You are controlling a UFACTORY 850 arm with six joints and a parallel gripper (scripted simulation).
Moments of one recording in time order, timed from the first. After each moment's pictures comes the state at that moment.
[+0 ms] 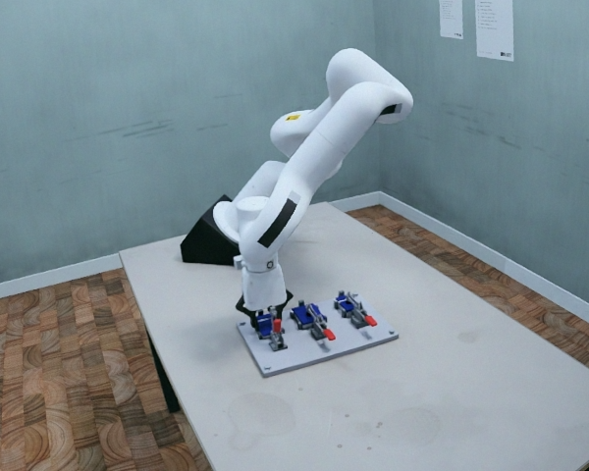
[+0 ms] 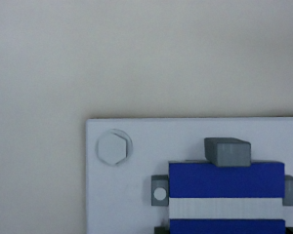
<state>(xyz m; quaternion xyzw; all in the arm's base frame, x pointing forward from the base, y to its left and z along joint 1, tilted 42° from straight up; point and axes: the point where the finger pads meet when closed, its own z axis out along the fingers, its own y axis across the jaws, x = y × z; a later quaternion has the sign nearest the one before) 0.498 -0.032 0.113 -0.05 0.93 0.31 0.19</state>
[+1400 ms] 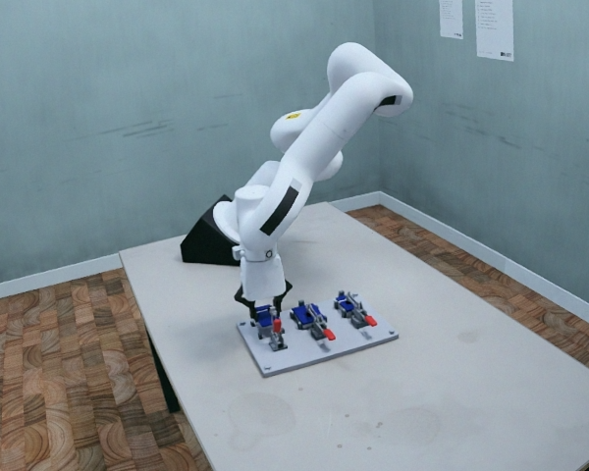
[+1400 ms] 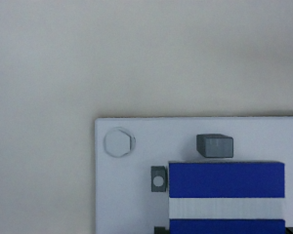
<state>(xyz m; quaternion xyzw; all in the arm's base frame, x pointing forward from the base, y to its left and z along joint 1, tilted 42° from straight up) 0.490 -0.047 0.133 -0.05 0.93 0.31 0.19</state>
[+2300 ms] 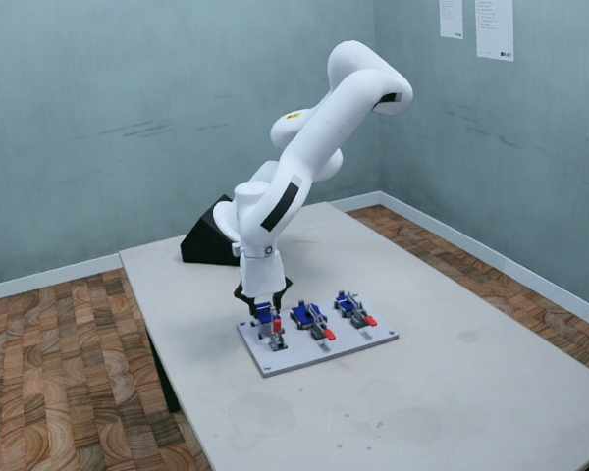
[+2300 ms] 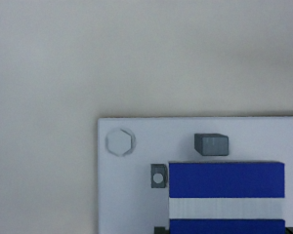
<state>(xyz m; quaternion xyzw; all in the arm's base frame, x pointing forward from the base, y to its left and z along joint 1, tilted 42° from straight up) 0.487 -0.053 0.140 -0.05 0.93 0.31 0.19</state>
